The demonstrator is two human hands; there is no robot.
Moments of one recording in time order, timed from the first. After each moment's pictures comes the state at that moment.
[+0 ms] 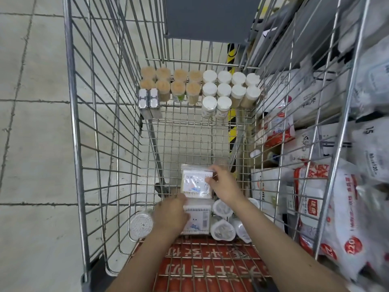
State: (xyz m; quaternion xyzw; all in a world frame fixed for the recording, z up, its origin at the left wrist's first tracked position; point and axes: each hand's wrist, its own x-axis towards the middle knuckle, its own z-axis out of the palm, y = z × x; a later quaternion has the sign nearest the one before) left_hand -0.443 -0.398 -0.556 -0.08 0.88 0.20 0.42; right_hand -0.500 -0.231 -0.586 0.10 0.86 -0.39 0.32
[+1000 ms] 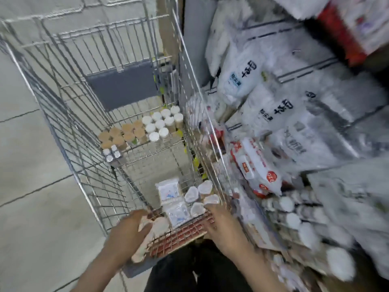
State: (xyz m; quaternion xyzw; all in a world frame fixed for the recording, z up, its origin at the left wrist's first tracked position) left_hand -0.452 -0.467 -0.352 0.16 0.90 0.14 0.38; right_hand -0.333 -0.235 -0.358 0.17 0.91 -0.32 0.19
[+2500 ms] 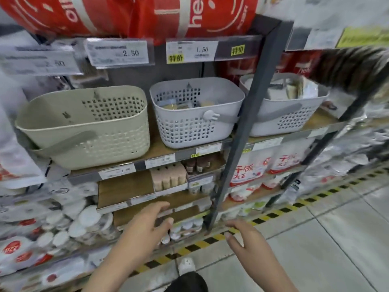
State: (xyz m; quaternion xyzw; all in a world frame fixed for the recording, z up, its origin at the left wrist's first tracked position) left_hand 0.143 -0.226 -0.145 0.76 0.52 0.12 0.37; right_hand 0.380 -0.331 -0.163 0.75 0.54 -0.32 -0.20
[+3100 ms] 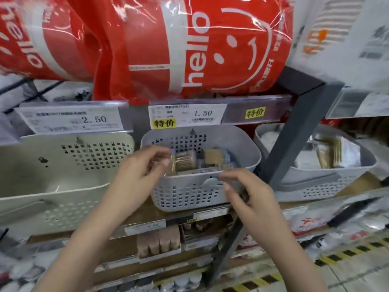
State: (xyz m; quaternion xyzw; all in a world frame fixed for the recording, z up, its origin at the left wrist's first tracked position) left_hand 0.230 -0.033 -0.023 0.78 0.46 0.37 0.23; right_hand 0.447 -0.116 -0.039 0.59 0.68 -0.15 -0.41
